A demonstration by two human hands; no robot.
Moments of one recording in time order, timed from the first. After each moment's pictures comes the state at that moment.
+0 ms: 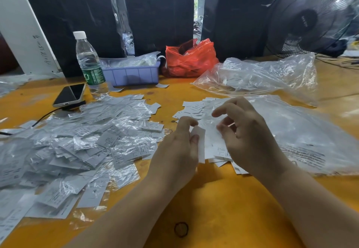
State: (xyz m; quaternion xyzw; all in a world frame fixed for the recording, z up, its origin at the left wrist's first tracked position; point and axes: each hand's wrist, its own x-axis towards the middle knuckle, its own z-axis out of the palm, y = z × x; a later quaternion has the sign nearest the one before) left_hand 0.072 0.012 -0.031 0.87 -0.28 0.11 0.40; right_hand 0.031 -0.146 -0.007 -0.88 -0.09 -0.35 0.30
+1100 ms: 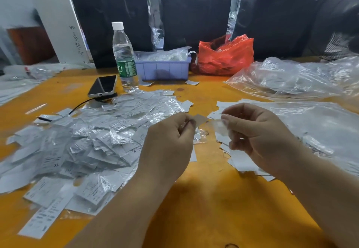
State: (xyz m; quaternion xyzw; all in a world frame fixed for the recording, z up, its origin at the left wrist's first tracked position) left_hand 0.096 0.084 -0.013 0.84 -0.16 0.15 0.50; right_hand 0.080 -0.094 0.005 -0.67 -0.01 -0.06 0.74
